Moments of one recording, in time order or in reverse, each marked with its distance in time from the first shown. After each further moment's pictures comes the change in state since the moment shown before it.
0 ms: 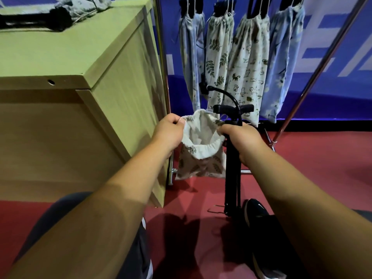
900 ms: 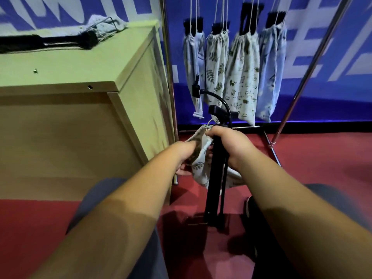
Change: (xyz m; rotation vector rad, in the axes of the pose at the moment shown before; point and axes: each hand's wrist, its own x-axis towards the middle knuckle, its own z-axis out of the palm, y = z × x) left_hand -0.083 0.007 -0.001 0.104 -0.402 -0.540; right_hand -0.076 -0.005 0.019 0.178 -0.227 0.127
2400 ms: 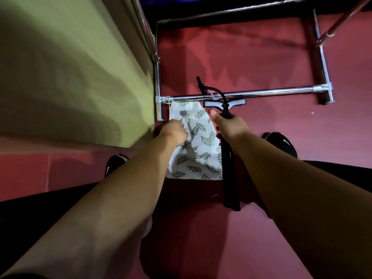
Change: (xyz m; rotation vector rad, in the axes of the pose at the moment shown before) left_hand 0.329 -0.177 0.083 0.728 0.012 0.111; right_hand 0.224 0.258 -0.087 -0.508 0.207 0.390
